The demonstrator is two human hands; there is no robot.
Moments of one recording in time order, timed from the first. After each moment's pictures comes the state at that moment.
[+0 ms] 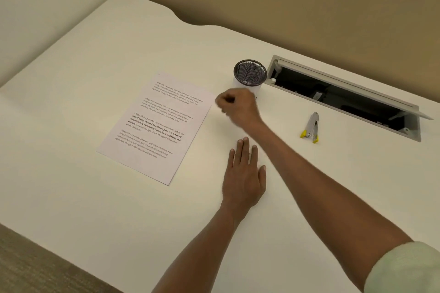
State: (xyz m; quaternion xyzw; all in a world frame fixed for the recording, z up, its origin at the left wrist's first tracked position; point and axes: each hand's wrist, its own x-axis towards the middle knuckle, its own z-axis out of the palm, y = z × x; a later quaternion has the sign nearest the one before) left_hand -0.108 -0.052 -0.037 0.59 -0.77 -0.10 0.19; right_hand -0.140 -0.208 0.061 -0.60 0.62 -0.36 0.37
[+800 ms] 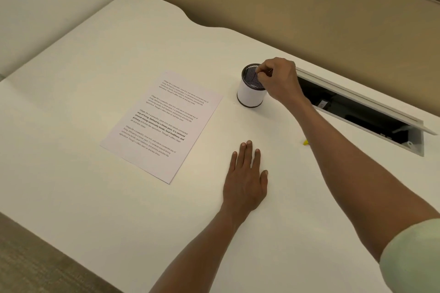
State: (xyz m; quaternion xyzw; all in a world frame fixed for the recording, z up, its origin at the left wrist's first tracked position) left_hand -0.112 -0.056 -0.043 0.59 -0.77 -0.12 0.19; right_hand -0.210 -0.268 0.105 -0.70 0.63 -0.29 0.14
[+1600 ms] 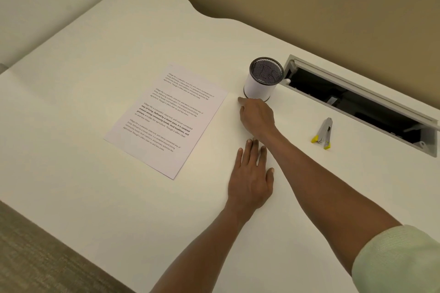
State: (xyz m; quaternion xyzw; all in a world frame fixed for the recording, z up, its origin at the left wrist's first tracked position) left_hand -0.111 -0.058 -0.042 0.59 -0.77 -0.15 0.18; right_hand -0.160 -0.220 0.005 -0.73 0.67 -0.12 0.08
